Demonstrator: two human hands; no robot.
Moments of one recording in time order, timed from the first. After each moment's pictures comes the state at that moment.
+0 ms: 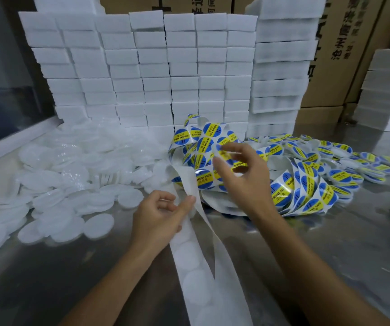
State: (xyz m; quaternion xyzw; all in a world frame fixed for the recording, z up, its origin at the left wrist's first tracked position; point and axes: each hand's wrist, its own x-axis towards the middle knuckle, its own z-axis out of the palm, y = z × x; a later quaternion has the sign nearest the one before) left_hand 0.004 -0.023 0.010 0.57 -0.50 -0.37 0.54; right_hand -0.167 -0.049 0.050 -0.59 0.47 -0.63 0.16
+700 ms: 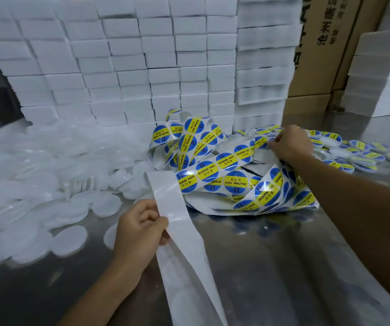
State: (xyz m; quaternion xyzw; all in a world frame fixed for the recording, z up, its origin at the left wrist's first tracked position) left_hand -0.004 -0.035 -0.009 0.54 -0.51 -0.39 0.54; right_hand -0.344 -0.184 0.048 -0.50 0.80 -0.34 0.01
